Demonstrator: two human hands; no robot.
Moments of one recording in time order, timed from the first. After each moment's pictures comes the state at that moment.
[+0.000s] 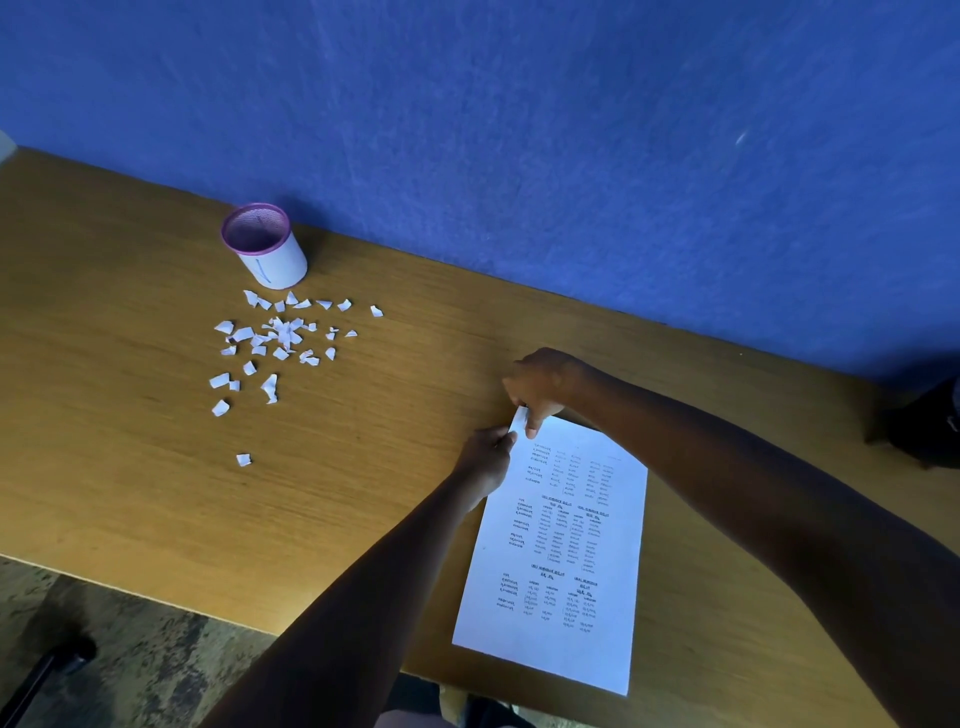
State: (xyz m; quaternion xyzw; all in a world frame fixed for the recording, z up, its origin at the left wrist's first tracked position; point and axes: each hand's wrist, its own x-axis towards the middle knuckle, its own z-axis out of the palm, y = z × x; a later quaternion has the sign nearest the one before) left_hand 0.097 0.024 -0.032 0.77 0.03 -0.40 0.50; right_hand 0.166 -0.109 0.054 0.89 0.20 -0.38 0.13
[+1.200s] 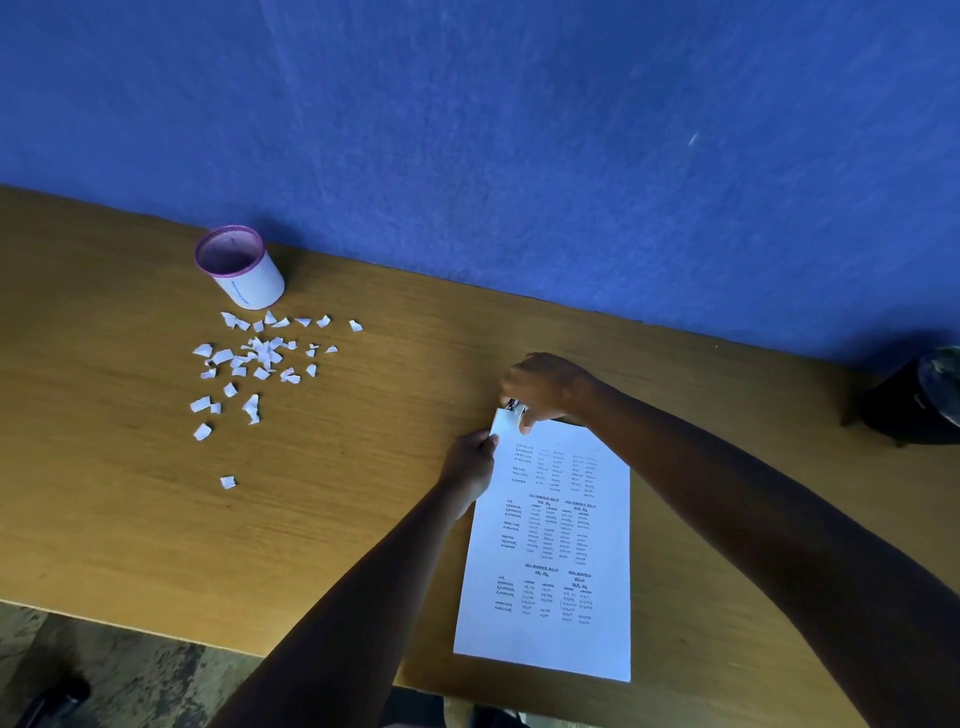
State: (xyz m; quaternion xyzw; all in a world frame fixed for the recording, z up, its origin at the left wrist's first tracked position) left_hand 0.098 0.020 -0.043 0.79 0.03 -0.37 0.49; right_hand 0.151 -0.142 0.034 0.94 0.21 -0.27 0.09
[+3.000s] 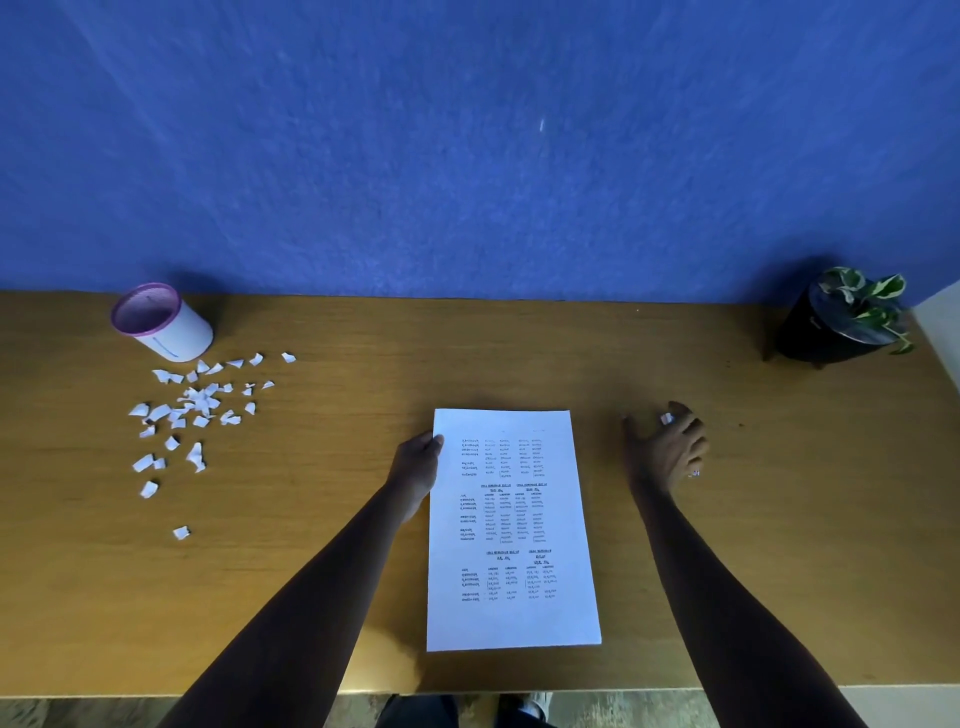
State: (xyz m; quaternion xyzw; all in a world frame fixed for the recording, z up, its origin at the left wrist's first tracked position) left_hand 0.094 0.018 -0.041 0.74 0.06 -0.39 0.55; right_hand -0.059 -0.231 -0.029 0.71 -0.64 0.18 -0.23
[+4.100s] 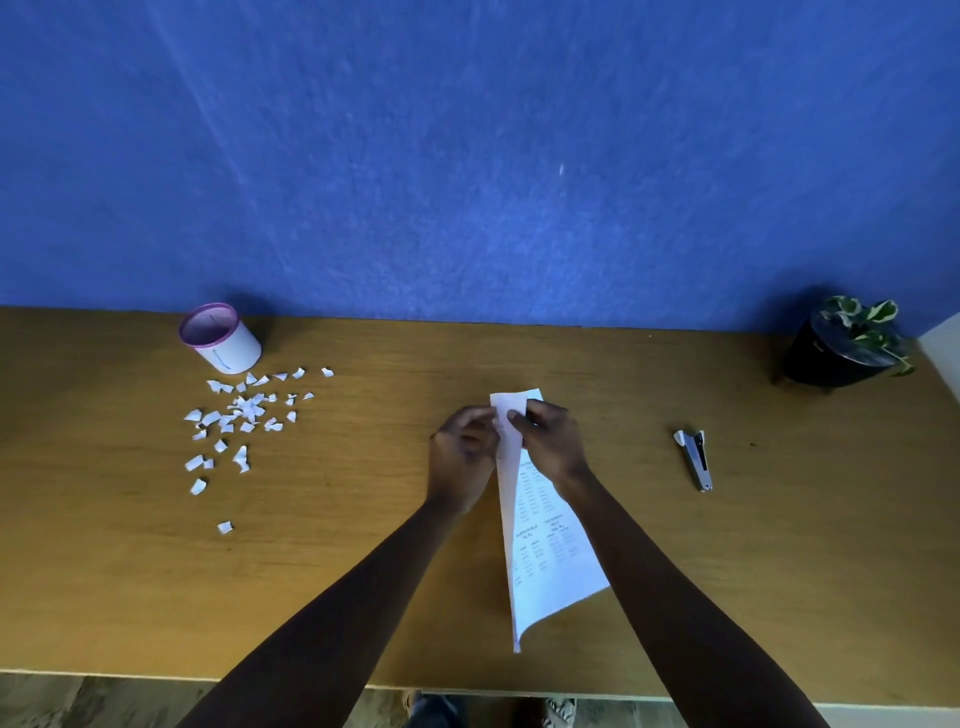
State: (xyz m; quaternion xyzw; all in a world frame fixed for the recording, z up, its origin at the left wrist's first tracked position) left_hand 0.054 0.013 0.036 0.77 -0.20 -0.08 0.60; right_hand 0.010 -0.120 0.042 0.78 -0.31 0.11 -0.53
